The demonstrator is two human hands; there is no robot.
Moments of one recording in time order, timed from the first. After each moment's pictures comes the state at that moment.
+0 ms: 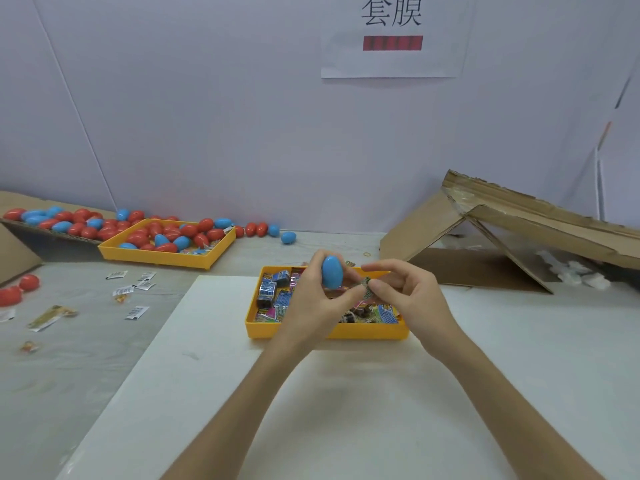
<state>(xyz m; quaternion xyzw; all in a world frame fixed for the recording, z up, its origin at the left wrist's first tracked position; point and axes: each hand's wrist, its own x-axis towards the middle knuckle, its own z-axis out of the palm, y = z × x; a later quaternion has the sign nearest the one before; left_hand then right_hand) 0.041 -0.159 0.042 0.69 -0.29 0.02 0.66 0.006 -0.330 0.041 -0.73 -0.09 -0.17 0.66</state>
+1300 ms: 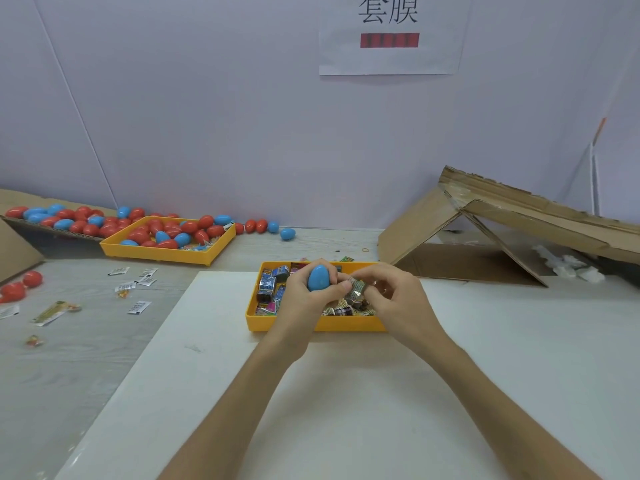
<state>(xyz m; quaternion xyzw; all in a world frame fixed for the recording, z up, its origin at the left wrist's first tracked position) 0.038 -0.151 0.036 0.61 -0.22 -0.07 0.76 0.000 -0.312 0.036 -0.84 -0.08 -0.25 0.47</state>
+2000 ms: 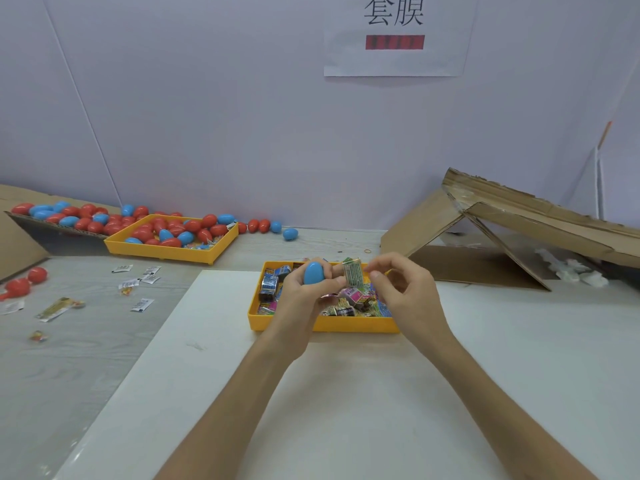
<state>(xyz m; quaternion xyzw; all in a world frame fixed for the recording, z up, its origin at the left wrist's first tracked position) 0.037 -0.148 0.042 0.55 -0.18 -0.11 0.81 0.002 -0.317 0.038 -0.80 -0.08 -0.30 0.52</state>
